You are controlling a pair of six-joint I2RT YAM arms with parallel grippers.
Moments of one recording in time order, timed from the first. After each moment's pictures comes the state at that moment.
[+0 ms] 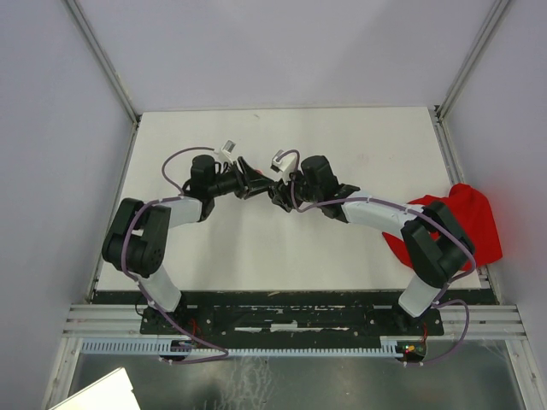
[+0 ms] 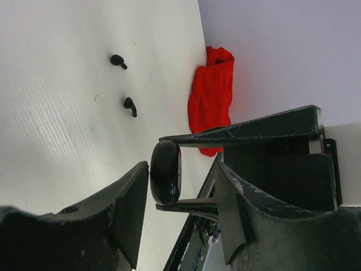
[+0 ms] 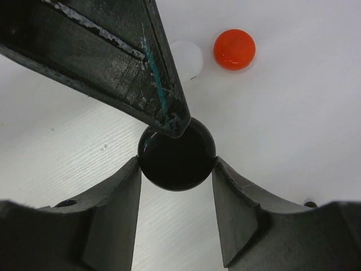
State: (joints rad) left arm -0.27 1.71 0.79 0.64 0.79 -0.97; right arm 0.68 1.69 1.05 0.13 -0.25 -0.15
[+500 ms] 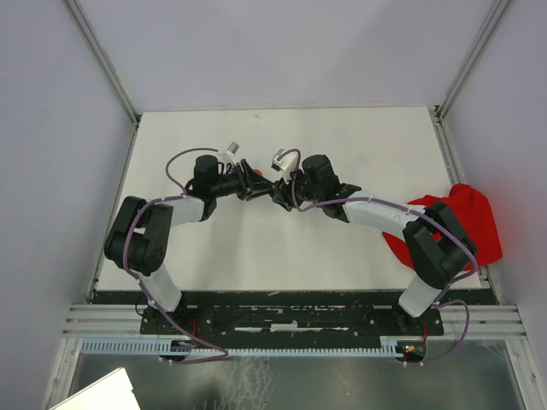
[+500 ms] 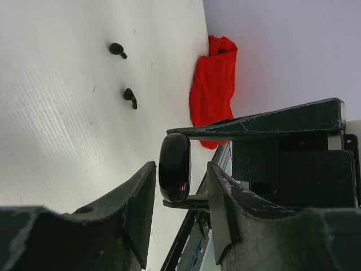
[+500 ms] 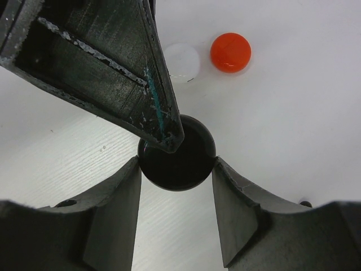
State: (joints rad) left arm -0.29 1.73 0.80 0.60 0.81 -0.95; right arm 0.68 1.68 1.05 0.13 -0.25 -0.16
